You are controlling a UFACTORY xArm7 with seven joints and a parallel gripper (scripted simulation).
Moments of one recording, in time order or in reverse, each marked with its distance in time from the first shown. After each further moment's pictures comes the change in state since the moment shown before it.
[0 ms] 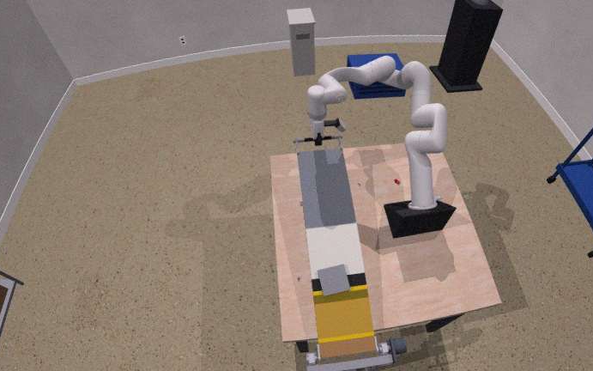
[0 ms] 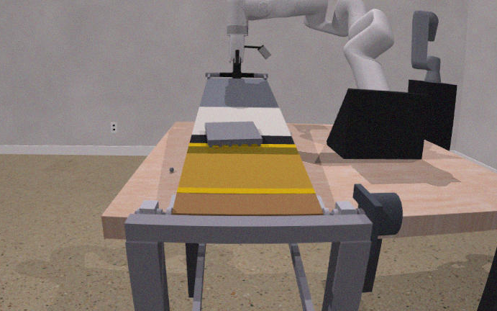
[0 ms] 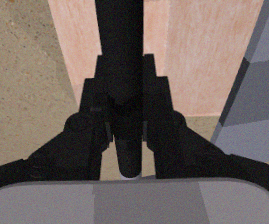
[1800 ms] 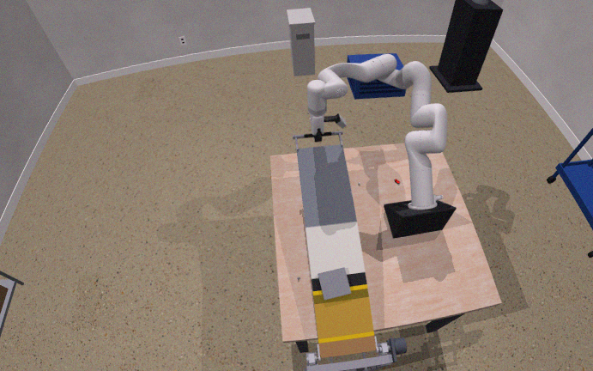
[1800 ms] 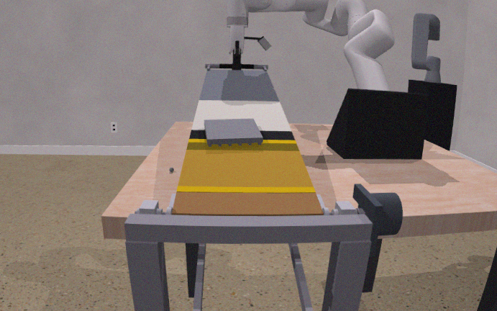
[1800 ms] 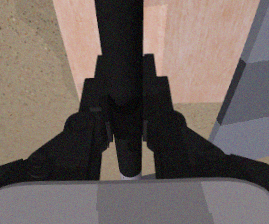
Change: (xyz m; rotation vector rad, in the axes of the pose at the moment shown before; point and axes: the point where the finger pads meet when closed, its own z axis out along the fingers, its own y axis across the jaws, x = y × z) arm -0.001 0.006 -0.031 0.001 -0.004 -0.001
